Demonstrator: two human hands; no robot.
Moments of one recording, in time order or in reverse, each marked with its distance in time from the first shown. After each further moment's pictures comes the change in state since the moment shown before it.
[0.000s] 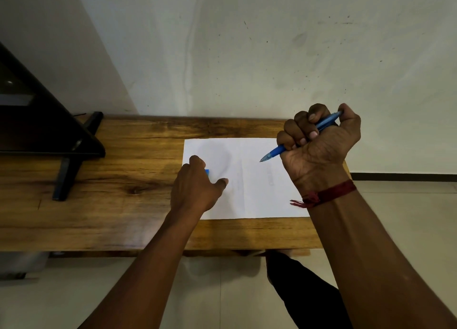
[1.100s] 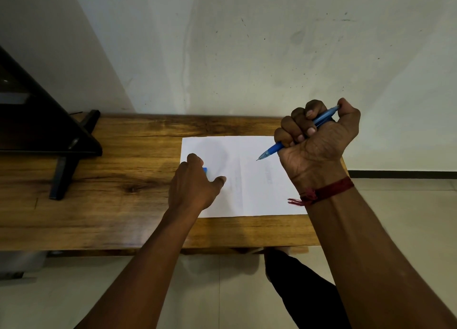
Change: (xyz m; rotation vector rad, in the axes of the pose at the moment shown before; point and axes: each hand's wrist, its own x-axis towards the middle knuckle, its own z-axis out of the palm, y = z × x) left_hand 0.000 -0.002 0.002 0.002 0.009 0.012; right_hand -0.001 0.000 0.002 -0.009 0.001 0.002
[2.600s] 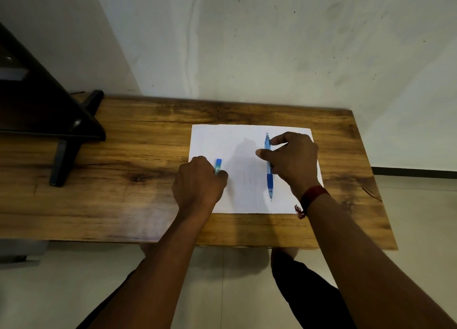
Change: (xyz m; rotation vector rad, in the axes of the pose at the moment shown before) left_hand 0.006 -0.012 0.016 0.063 0.097 -0.137; right_hand 0.037 0.071 -0.072 -1.688 0.264 -0.057
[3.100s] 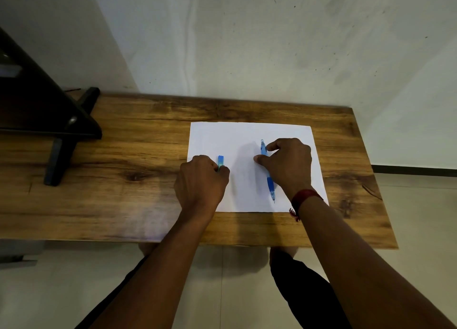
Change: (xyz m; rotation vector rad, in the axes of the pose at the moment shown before) left_hand -0.005 0.004 0.004 -0.077 0.040 0.030; right_hand 0.005 0.019 0.018 -0.200 0.039 -0.084
